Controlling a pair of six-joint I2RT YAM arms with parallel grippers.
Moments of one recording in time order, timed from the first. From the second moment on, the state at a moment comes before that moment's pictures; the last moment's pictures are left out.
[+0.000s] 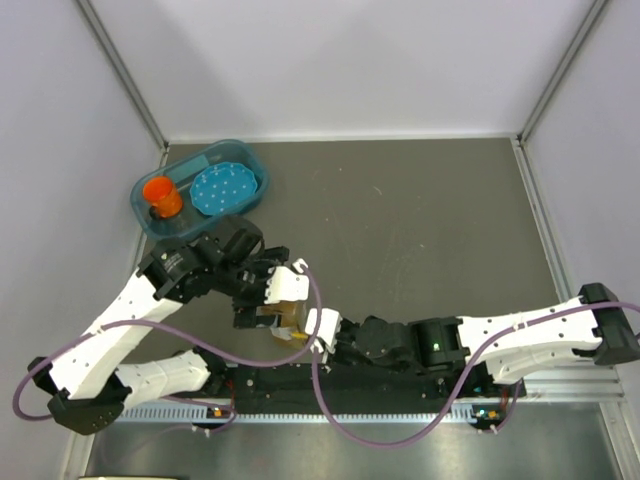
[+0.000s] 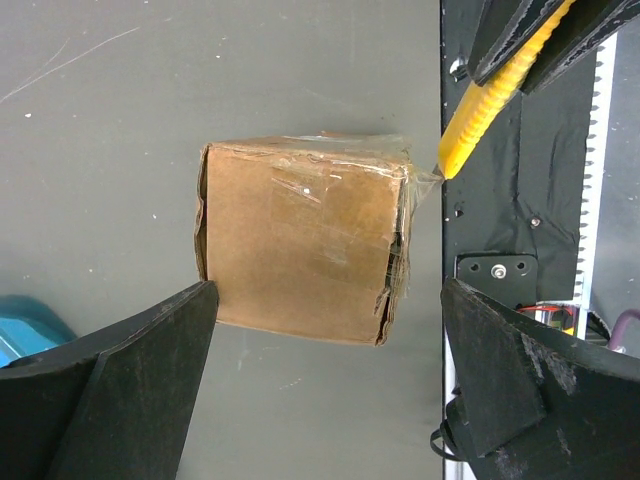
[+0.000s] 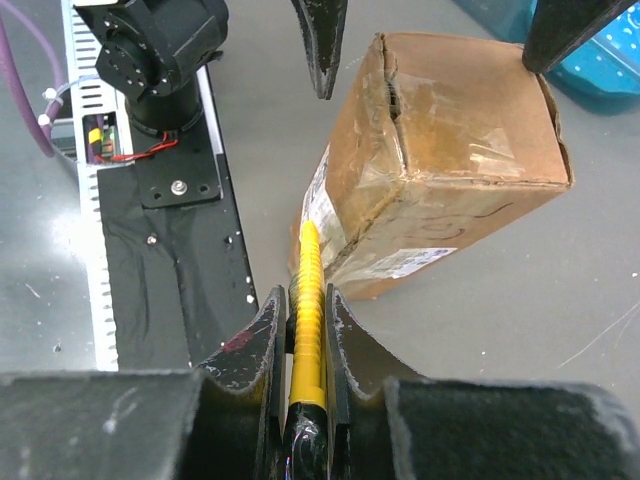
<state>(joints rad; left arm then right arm) -0.81 1.02 1.32 -1.34 0.35 0.79 1.63 1.14 0.84 -0.06 0.37 -0.07</state>
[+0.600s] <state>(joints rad) -0.81 1.00 1.32 -1.35 0.36 0.78 1.53 0.96 0.90 -0.19 0.59 -0.12</state>
